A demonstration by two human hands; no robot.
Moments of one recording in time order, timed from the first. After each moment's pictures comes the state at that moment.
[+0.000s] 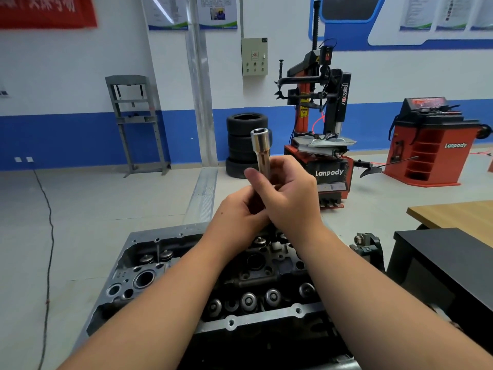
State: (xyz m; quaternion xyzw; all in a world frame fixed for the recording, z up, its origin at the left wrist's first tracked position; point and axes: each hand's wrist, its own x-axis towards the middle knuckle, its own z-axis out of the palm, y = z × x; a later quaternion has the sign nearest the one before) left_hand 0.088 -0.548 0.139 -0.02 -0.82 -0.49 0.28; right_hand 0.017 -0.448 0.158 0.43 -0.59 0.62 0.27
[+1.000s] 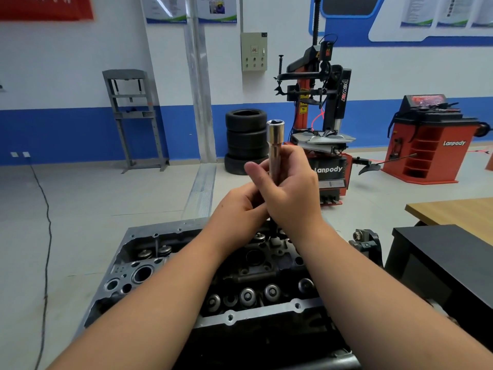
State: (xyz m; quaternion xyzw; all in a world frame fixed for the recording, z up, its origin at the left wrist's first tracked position) left_hand 0.088 -0.546 0.141 -0.04 -0.82 -0.50 0.26; right_hand 0.017 -0.448 0.158 0.42 -0.59 0.63 0.28
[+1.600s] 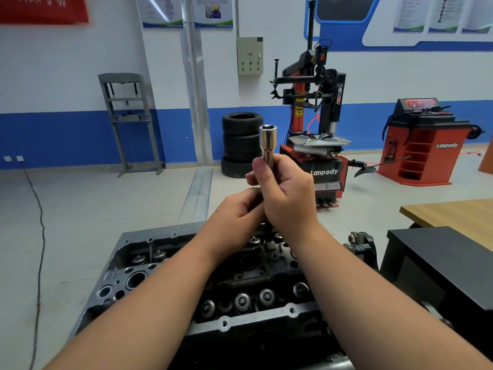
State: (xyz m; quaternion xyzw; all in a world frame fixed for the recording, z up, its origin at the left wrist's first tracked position) left_hand 0.090 -0.548 0.139 -0.05 -0.83 -0.51 0.23; right_hand 0.017 -0.446 0.158 0.42 -0.58 0.65 0.24
